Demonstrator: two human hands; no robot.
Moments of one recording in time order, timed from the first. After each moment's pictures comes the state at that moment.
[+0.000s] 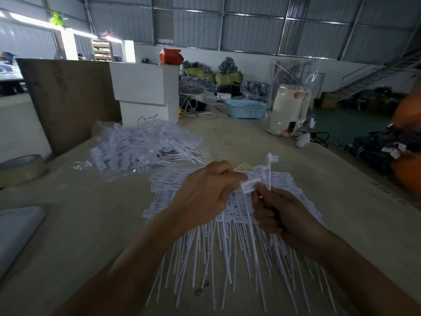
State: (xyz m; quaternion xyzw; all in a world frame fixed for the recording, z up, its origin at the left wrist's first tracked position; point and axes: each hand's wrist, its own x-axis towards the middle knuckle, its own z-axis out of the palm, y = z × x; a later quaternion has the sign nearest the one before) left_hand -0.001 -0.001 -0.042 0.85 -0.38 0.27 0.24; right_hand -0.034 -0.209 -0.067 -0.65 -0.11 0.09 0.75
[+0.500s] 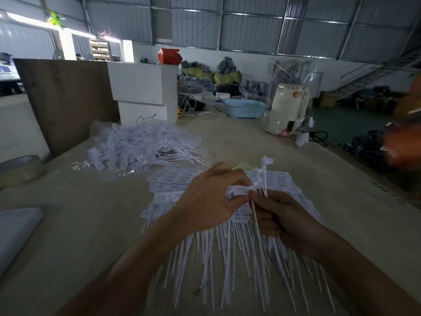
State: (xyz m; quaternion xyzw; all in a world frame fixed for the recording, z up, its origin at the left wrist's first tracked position) left_hand -0.010 -0.010 -0.042 0.82 -0.40 0.26 0.31; right_hand -0.038 -0.208 -0.065 -0.65 -0.13 0.12 0.74
